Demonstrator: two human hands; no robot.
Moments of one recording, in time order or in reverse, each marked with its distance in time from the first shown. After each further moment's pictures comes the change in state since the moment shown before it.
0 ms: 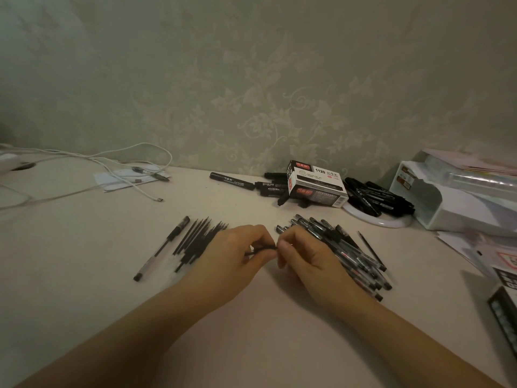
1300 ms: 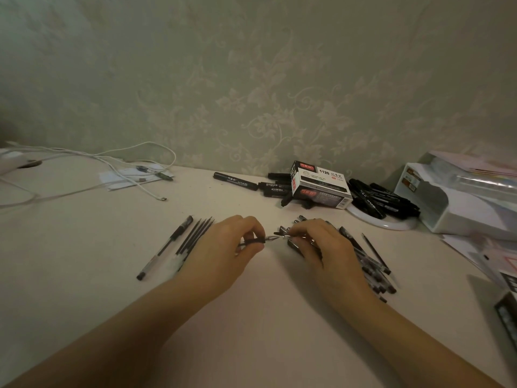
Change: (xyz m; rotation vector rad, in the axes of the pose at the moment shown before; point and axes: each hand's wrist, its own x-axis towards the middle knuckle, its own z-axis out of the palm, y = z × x) left_hand 0.003 -0.012 -0.007 0.158 0.049 -0.082; right_hand 0.005 0.002 -0.010 -0.486 0.280 -0.158
